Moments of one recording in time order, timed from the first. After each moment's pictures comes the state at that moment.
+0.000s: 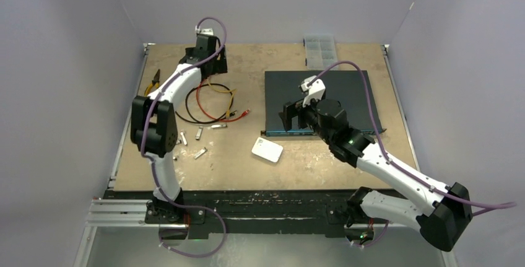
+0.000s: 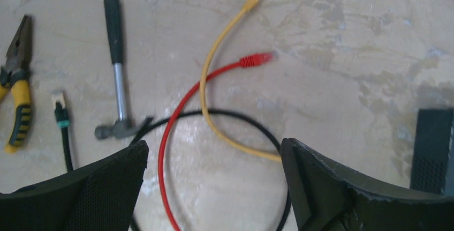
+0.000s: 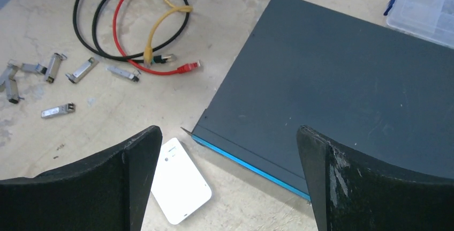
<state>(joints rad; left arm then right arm) -0.26 1.90 1.57 -0.38 -0.35 -0.26 0.74 1.04 0.79 -0.06 0.22 0.16</state>
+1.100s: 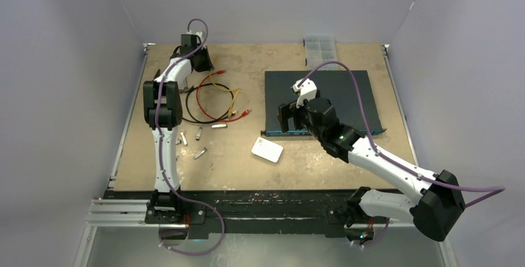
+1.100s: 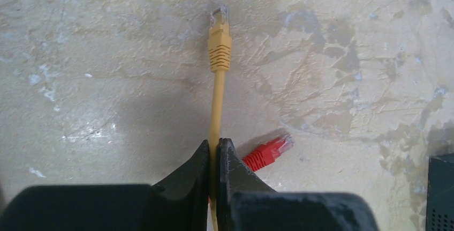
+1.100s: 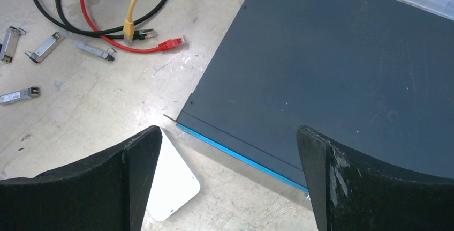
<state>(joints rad) -0.02 2.46 2.04 -0.34 0.20 -0.25 0.74 1.13 0.80 -0.06 0.24 0.15</state>
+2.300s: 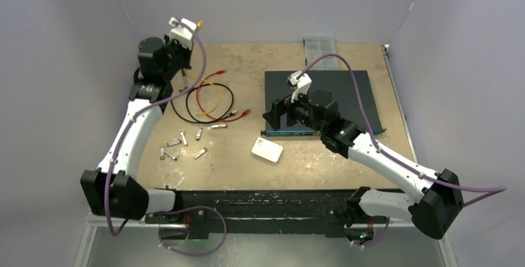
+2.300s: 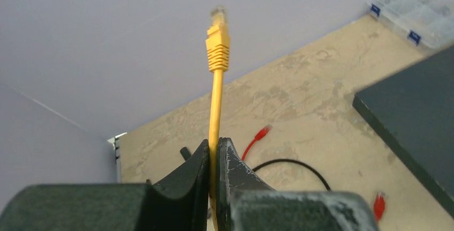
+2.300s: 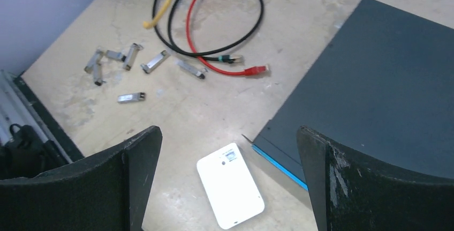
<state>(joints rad) -0.08 1.36 1.33 -0.09 0.20 0.28 0.74 1.14 0.88 -0.03 0.00 0.23</state>
